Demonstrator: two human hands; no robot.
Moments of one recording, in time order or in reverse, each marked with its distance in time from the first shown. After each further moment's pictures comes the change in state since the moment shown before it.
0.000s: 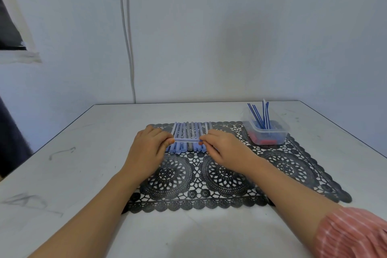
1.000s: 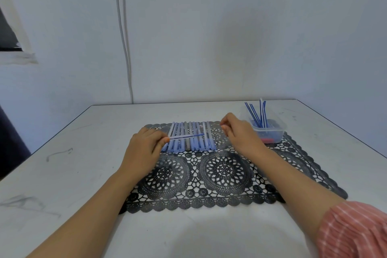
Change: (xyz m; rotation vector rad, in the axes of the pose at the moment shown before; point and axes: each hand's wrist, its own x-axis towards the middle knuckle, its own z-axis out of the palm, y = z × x) left_hand 0.000 -0.005 0.002 -0.051 -0.026 -0.096; right_hand -0.003 0.041 -0.009 0.141 0.120 0.463
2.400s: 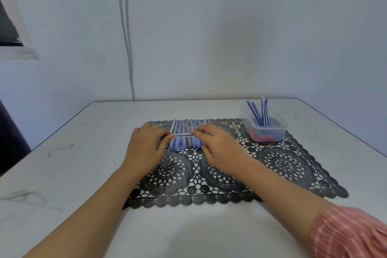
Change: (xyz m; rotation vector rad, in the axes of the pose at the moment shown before) left_hand 0.000 0.009 -0.004 0.117 0.012 0.009; right_hand -0.024 -0.049 0.025 -0.246 0.087 -0.489
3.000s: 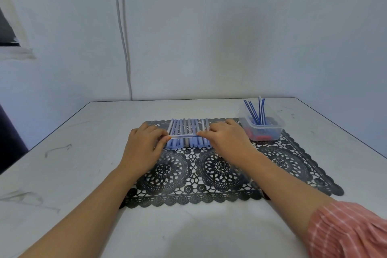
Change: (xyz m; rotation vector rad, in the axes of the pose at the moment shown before) left_hand -0.002 -0.001 0.003 -0.040 -0.011 0.002; right_hand -0.002 0.031 -0.002 -0.336 -0.103 0.011
